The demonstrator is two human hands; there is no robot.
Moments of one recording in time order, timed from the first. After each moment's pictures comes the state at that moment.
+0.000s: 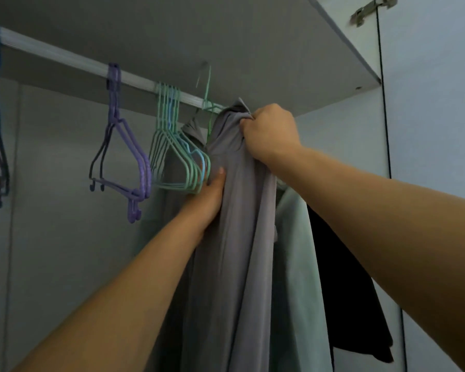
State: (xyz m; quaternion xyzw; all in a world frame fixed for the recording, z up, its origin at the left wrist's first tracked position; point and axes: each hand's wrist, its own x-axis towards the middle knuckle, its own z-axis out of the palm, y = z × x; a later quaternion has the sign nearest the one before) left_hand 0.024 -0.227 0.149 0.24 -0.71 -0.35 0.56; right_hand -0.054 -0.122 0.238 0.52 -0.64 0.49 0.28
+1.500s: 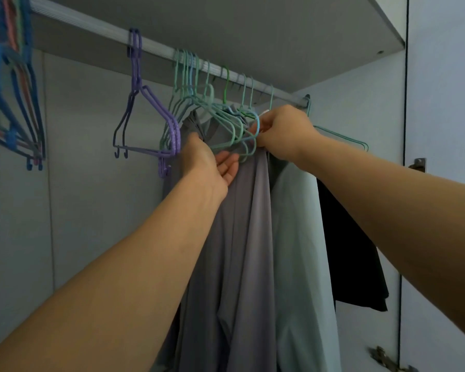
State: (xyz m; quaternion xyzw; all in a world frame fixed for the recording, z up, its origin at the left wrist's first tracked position) left_hand 0.065 -0.158 0.155 0.17 -0.37 -0.70 0.58; right_hand -0.044 -0.102 0.192 0.60 -0.65 0.42 0.21
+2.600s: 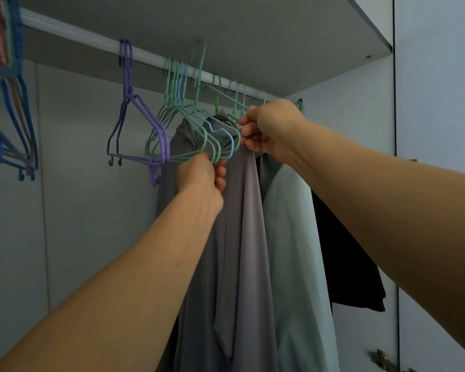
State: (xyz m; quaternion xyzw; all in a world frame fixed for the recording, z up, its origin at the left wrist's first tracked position) left_hand 0.053 -0.164 0.146 0.21 -0.40 -0.64 0.63; right_hand -0.027 -0.095 0.205 0.52 -0.52 0.66 -0.15
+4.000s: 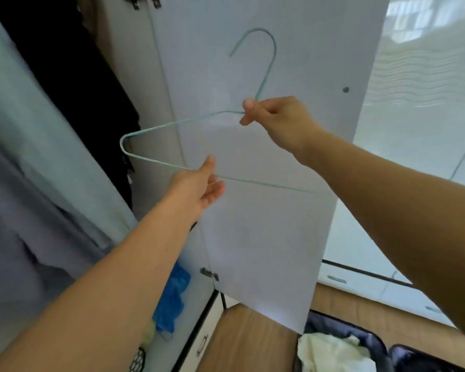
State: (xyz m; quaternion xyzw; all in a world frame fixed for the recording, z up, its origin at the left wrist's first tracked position) left_hand -0.220 0.111 -0.133 0.35 -0.53 -0.72 0.27; right_hand -0.319 0.240 -0.064 0.38 -0.77 0.51 0.02
